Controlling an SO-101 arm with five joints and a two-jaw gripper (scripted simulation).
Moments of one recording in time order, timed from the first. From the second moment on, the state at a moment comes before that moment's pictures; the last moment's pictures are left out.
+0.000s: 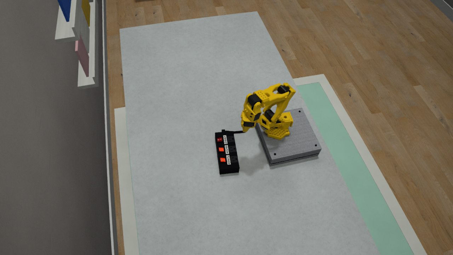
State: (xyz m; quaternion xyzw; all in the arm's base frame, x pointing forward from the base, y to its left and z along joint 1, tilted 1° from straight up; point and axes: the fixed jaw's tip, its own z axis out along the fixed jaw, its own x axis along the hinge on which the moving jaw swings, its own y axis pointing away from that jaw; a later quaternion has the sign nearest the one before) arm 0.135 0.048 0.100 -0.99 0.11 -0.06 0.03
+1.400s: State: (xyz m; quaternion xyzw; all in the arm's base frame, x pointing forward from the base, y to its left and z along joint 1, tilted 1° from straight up) arm 0.185 0.048 0.056 -1.00 0.06 0.07 -0.03
